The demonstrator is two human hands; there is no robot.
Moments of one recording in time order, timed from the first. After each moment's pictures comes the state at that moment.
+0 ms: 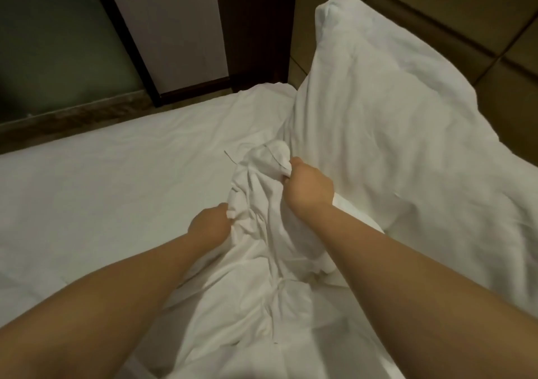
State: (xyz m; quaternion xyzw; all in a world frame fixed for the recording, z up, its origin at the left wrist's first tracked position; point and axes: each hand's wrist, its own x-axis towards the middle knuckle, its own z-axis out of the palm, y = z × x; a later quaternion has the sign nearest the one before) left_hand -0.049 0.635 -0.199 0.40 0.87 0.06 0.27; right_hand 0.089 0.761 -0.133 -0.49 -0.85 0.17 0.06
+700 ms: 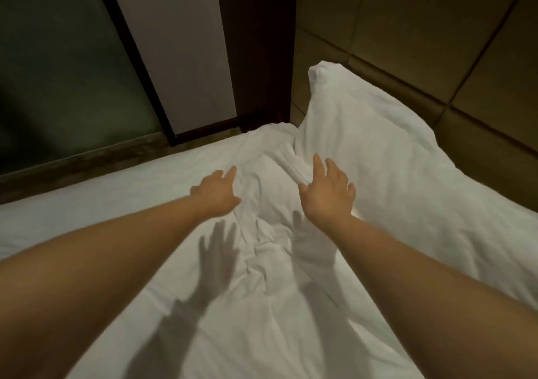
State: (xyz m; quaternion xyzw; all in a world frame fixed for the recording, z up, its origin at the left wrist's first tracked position) left_hand -0.076 0.653 -0.064 0.45 0.87 -0.02 0.18; right_hand 0.117 0.738 -0.059 -0.54 -0.82 0.17 0.08
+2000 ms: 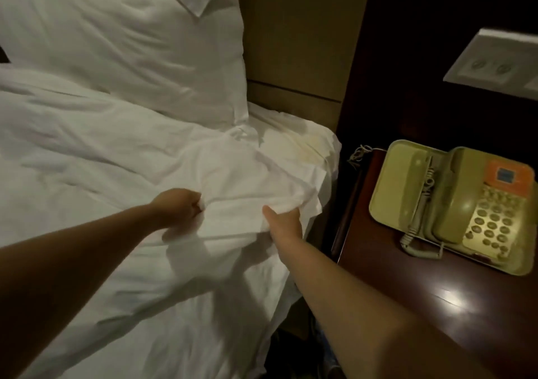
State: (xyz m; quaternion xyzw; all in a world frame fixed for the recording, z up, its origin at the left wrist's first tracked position) left_hand 0.361 0.509 -0.168 0.70 0.62 -0.29 0.18; right_hand 0.542 0.441 -0.248 -0.71 -0.14 0.62 0.29
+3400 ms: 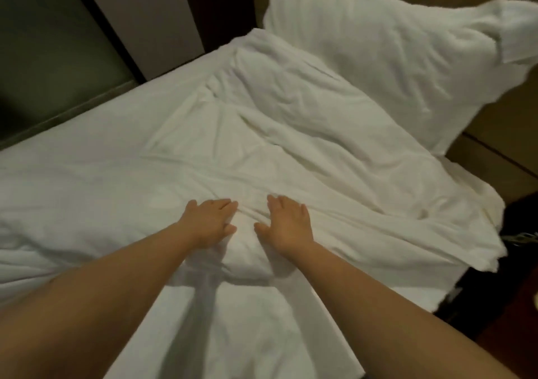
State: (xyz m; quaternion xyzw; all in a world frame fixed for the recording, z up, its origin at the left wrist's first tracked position) left_hand 0.068 0.335 -0.145 0.63 0.70 -0.26 0.19; right_hand 0.242 0.383 -0.179 -0.49 -0.82 0.29 -0.01
